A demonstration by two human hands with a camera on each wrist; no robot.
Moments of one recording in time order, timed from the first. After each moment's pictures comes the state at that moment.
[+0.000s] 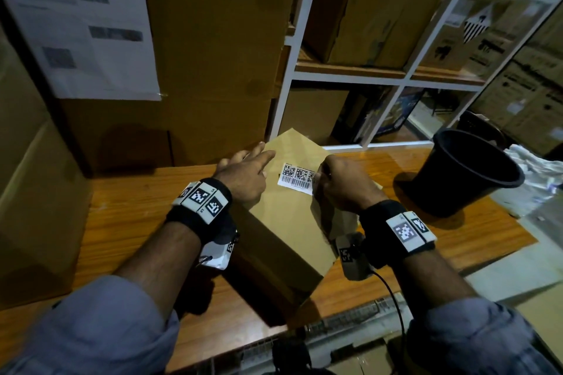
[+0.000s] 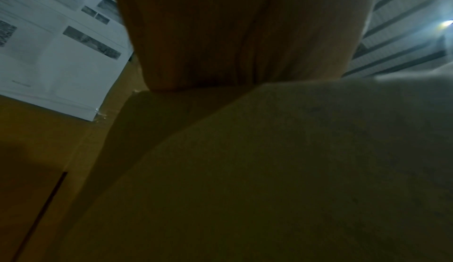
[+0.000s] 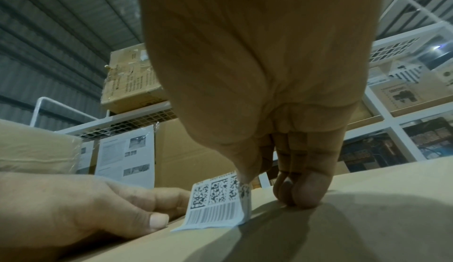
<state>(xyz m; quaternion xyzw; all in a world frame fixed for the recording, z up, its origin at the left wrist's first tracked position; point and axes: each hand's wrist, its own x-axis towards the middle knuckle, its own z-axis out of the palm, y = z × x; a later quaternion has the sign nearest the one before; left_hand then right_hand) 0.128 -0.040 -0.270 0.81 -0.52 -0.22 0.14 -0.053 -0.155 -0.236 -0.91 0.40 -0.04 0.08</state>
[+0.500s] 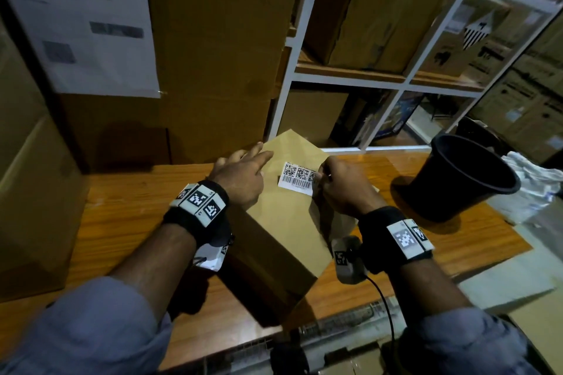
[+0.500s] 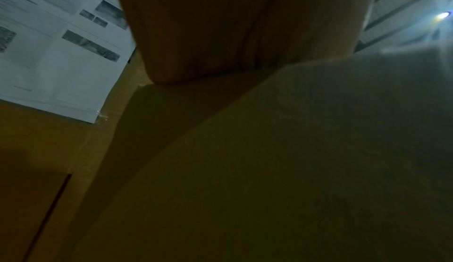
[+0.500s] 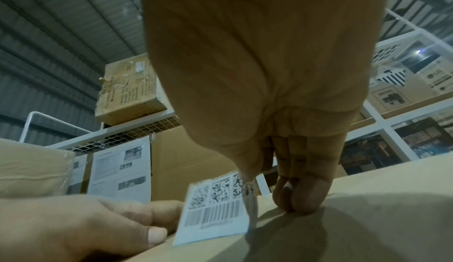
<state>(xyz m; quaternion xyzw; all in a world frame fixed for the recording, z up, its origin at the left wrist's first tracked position) 0.124 -0.041 -0.277 0.82 -0.52 -0.18 0.15 -0.060 -0.158 -0.240 -0.91 0.40 -0.06 0.12</state>
